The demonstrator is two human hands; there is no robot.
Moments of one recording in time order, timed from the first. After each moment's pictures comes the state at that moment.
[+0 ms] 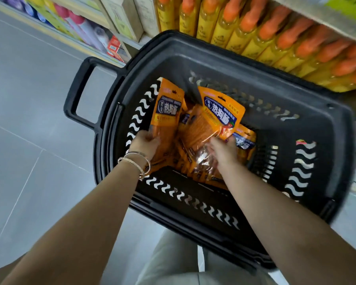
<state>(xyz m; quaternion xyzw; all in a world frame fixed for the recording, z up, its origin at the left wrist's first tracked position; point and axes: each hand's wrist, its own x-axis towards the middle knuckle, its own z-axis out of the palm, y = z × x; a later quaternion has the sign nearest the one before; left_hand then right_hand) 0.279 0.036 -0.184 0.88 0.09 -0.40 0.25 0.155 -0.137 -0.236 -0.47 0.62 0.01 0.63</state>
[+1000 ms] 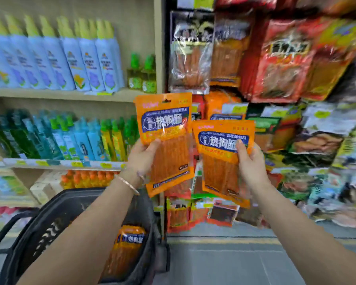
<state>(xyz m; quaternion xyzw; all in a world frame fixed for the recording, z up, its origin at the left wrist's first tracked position) -0.034 -0.194 0.238 0.70 -0.31 -0.20 0.61 -0.257 -0.330 0.226 -0.68 0.41 -0.48 0.38</state>
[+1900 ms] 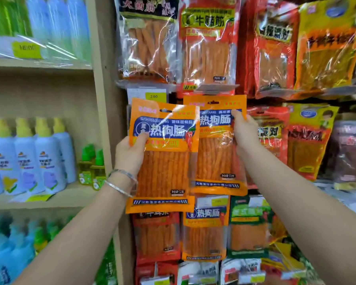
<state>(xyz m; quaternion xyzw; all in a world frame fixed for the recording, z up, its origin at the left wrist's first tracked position) -0.001 -0.416 0.415 0.57 -0.35 -0.07 0.75 -0.191 -0.575 0.461 -0.53 0.29 -0.64 0.48</state>
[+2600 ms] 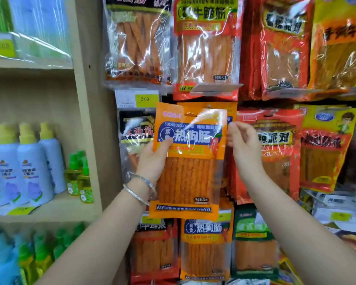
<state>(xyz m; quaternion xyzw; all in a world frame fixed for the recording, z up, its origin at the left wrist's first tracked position) -0.023 -0.480 0.408 0.56 -0.41 -0.14 0.70 -0.189 -0.605 0.415 -0.64 0.21 -0.65 0.35</state>
